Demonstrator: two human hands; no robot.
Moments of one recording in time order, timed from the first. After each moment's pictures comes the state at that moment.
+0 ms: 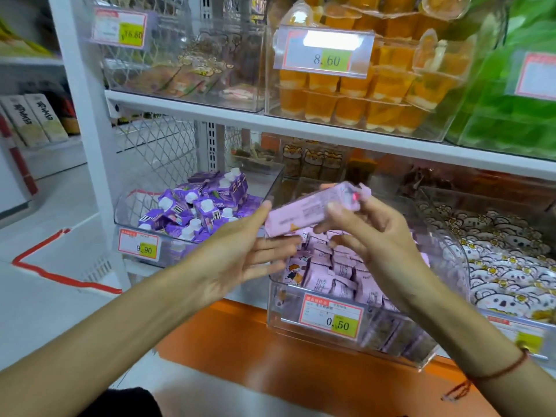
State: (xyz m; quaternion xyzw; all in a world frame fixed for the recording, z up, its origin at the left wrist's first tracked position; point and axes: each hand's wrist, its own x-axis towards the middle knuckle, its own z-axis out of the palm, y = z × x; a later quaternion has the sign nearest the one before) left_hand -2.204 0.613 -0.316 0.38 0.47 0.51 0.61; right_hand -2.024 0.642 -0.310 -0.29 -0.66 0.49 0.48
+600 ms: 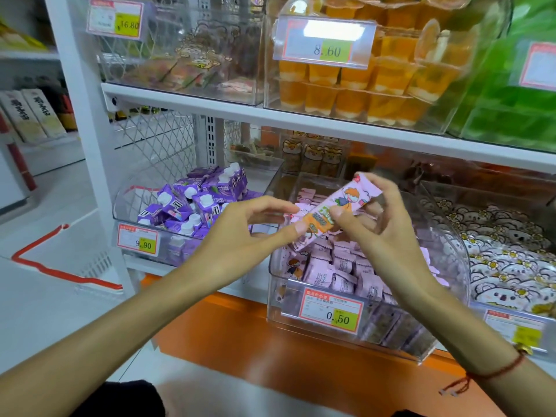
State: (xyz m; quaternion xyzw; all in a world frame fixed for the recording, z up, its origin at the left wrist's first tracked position) left_hand -2.207 0.616 -0.330 0.64 0.47 0.52 0.31; right_hand -2.020 0.645 -0.323 -0.35 -0.67 0.39 0.53
